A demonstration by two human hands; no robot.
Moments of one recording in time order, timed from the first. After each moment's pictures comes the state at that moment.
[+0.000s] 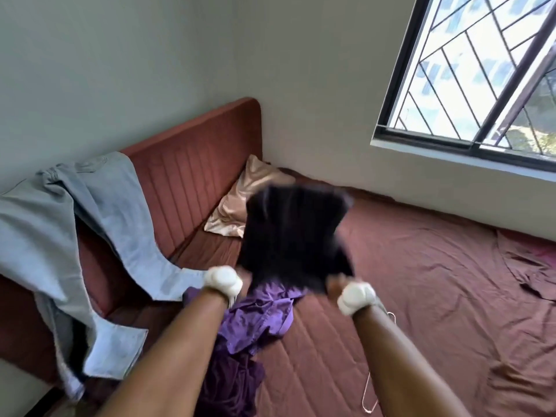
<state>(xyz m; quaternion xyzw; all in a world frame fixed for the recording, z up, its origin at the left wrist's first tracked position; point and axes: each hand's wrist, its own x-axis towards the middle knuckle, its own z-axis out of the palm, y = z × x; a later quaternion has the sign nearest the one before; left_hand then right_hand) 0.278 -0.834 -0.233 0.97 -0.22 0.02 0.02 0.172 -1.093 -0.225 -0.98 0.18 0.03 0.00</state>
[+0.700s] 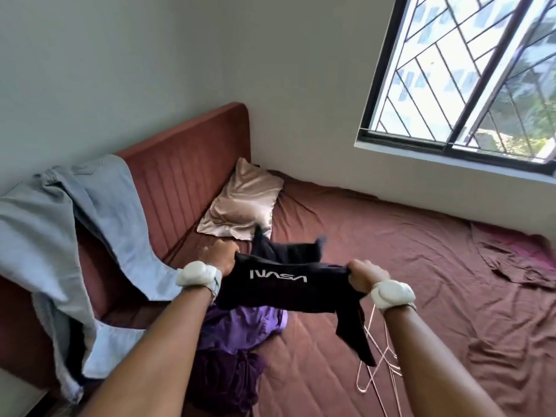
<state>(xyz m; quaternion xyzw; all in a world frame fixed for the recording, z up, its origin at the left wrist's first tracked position) 0.270 -0.804 -0.194 0.97 -0.24 -0.04 0.01 0.105 -1.086 -0.192 -0.95 0.27 0.16 0.06</state>
